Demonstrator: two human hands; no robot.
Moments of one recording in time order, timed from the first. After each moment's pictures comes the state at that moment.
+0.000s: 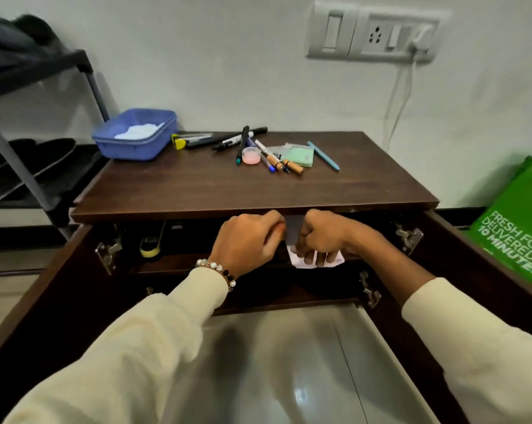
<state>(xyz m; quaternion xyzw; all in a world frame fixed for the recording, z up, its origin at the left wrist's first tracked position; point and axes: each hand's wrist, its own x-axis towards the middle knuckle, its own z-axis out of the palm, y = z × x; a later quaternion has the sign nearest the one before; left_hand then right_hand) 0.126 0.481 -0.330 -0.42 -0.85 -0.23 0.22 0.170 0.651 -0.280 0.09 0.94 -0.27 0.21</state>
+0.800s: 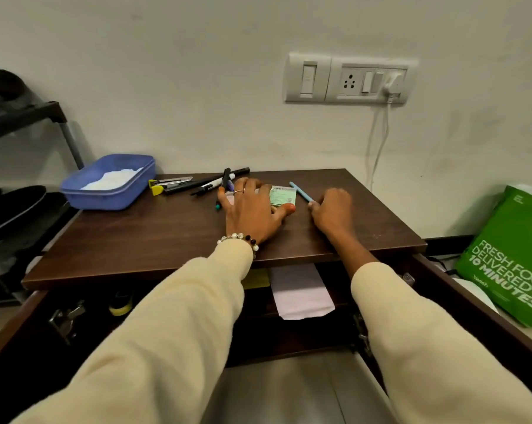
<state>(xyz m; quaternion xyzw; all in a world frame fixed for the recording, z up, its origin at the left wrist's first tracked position) 0.033 0.575 -0.273 -0.23 -0.94 -0.18 0.20 0.068 0.732 -0.280 0.28 0.90 -0.20 -0.26</state>
